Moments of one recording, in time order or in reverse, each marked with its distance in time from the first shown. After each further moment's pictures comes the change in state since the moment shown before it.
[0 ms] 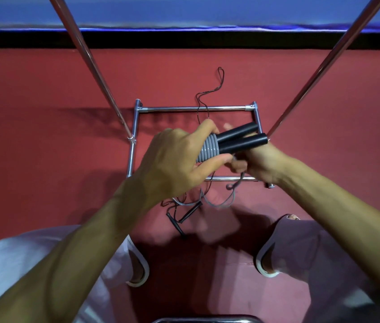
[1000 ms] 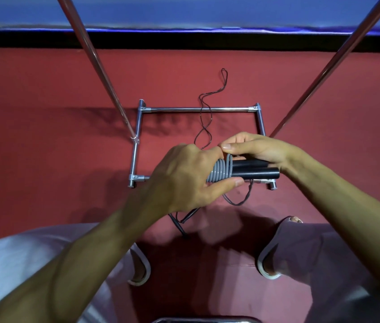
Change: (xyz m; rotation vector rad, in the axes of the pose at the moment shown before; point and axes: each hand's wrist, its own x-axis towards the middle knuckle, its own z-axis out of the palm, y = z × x) left_hand -0.011 0.009 0.013 -0.053 -0.105 0.002; right_hand 0.012 -0.008 -0.029 -0.144 -0.420 0.068
